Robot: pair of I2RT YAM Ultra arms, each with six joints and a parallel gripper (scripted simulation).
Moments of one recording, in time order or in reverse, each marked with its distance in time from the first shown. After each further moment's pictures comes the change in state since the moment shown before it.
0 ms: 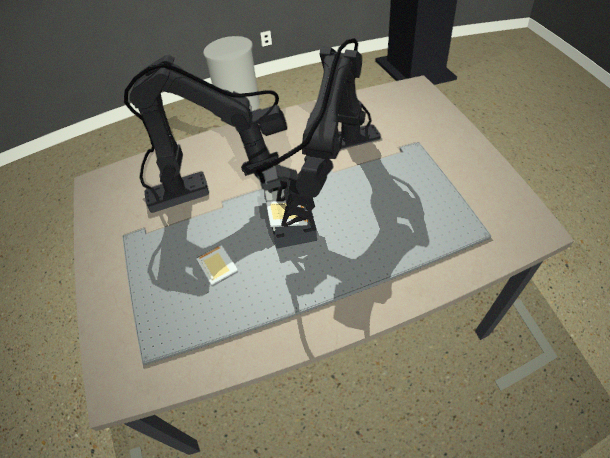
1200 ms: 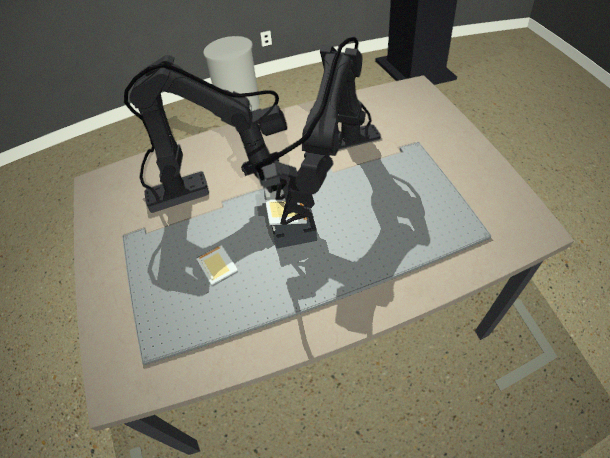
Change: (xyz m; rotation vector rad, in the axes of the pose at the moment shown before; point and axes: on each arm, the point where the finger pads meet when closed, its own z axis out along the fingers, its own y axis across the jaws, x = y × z) left arm -0.008 0.003 -0.009 -0.011 -0.007 0.006; right arm 0.000 0.000 0.000 0.000 0.000 0.000
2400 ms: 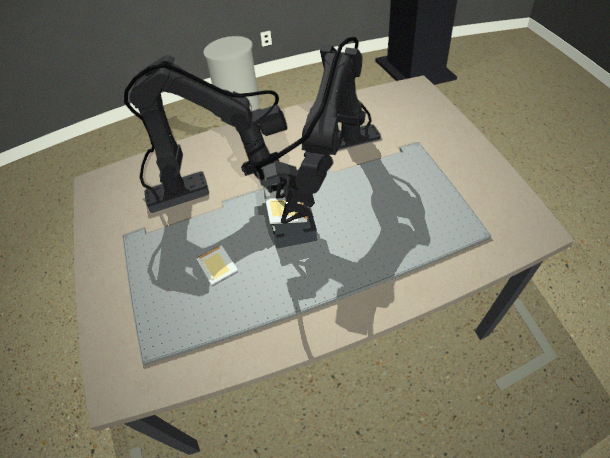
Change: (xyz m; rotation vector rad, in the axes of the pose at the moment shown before) left arm 0.000 -0.002 -0.002 0.010 0.007 -0.011; right arm 0.000 0.000 0.000 0.000 0.000 0.000
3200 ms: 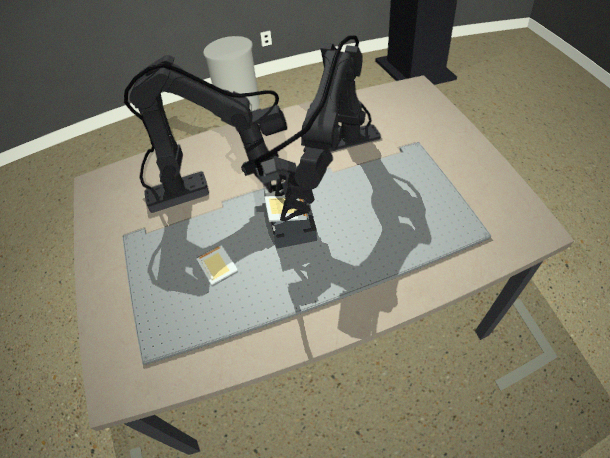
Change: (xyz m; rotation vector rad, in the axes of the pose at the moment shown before) left arm -0.009 0.004 -0.012 -0.017 -0.002 0.006; right arm 0.000 0.000 0.000 0.000 0.000 0.000
